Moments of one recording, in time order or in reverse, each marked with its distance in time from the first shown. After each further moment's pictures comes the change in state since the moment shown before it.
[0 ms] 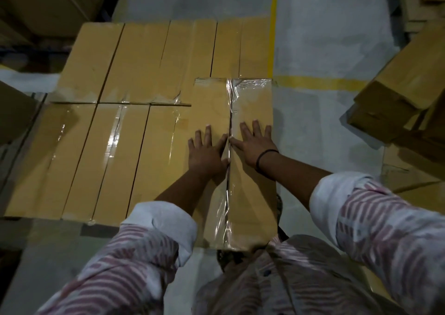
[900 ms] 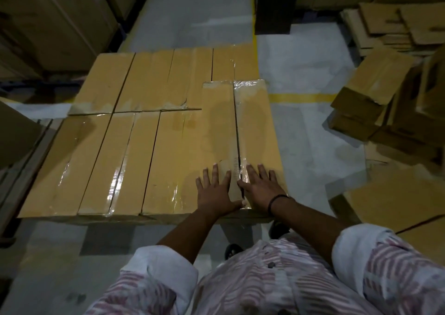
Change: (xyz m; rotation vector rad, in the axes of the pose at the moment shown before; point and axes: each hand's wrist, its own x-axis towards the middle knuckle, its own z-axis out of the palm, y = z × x) left_hand -0.201 -0.008 0.098 -0.111 -0.041 0.054; right_hand -0.179 -0.125 0.118 0.114 0.034 0.025
